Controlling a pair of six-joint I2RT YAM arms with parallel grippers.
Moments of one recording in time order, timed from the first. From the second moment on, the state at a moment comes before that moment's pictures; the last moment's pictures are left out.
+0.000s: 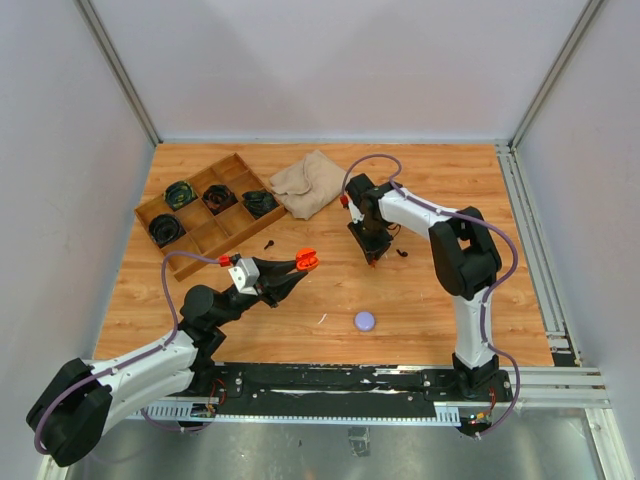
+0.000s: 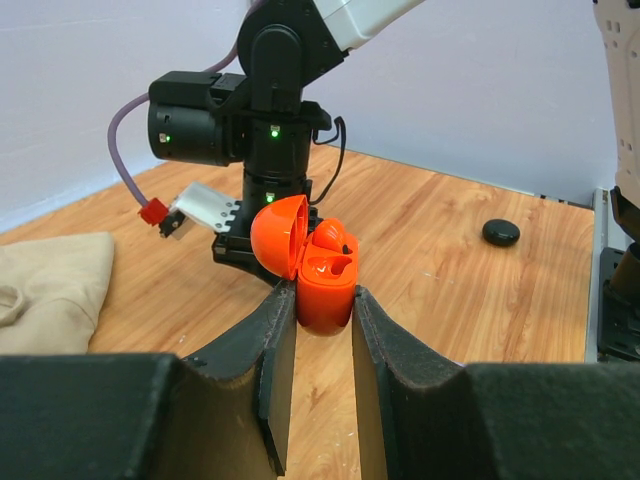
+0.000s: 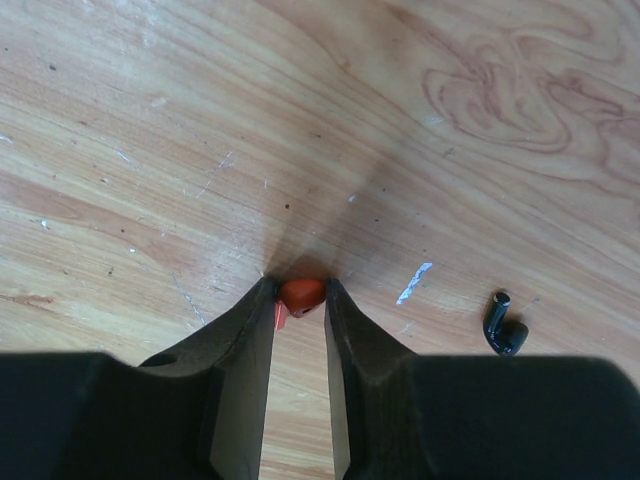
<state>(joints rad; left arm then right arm) -0.68 0.80 0.08 1.01 0.33 -0.10 0.54 2.07 1.53 -0.89 -0.01 0.04</state>
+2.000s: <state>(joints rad) -0.68 0.88 0.07 1.21 0.33 -0.26 0.86 1.09 0.99 0.01 -0.38 -0.03</state>
